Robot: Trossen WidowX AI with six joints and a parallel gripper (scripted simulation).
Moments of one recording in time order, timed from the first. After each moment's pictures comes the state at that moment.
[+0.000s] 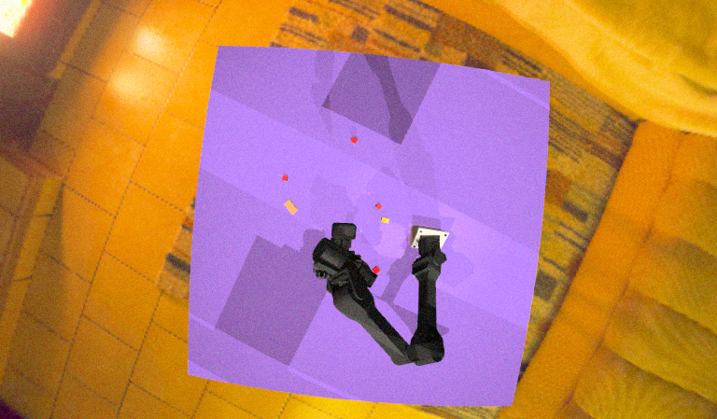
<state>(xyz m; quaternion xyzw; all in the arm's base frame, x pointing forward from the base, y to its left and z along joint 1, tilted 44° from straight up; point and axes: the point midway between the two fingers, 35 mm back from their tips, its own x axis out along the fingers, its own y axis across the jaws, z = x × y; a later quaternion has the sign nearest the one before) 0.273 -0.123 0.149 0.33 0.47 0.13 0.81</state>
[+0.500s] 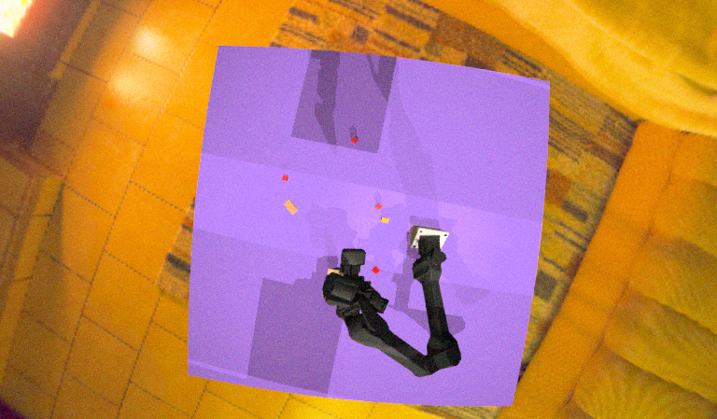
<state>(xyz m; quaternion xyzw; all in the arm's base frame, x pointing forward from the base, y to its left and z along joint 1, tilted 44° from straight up) 0.250 -0.070 0.191 0.34 0.47 0.13 0.81</state>
